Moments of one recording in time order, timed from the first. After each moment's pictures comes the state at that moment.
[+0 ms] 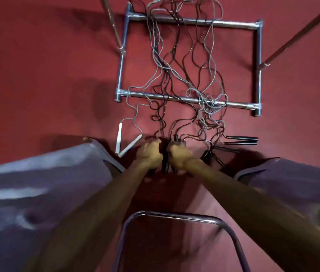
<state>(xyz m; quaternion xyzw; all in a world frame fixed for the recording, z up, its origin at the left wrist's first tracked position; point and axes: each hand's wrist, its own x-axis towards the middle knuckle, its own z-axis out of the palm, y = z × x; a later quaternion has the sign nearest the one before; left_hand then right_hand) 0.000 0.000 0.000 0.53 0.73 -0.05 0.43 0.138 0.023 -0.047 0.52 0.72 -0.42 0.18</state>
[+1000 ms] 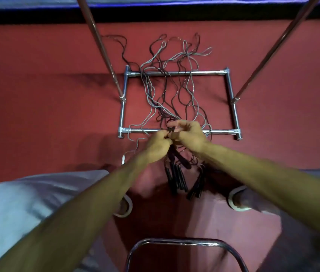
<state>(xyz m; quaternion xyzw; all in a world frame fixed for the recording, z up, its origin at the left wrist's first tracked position) -0.001 0.076 0.072 0.48 0.65 0.22 0.55 0.143 0.099 0.121 0.58 0.45 -0.63 -0.26</state>
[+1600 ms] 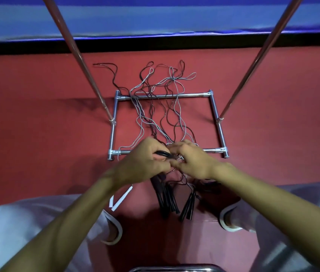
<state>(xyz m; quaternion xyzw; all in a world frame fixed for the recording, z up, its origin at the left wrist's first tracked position) 0.021 0.066 0.266 0.62 0.47 0.22 0.58 0.215 0.109 0.184 0.42 0.84 -0.33 -0.04</state>
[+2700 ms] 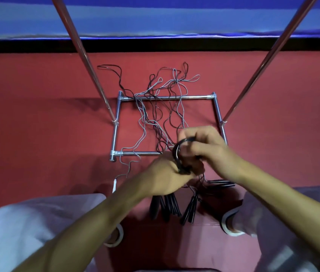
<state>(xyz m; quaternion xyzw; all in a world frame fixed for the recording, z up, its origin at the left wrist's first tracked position) 0.054 0.064 0.230 0.67 0.47 0.26 0.51 0.202 0.089 0.296 0.34 0.61 -0.66 -0.27</state>
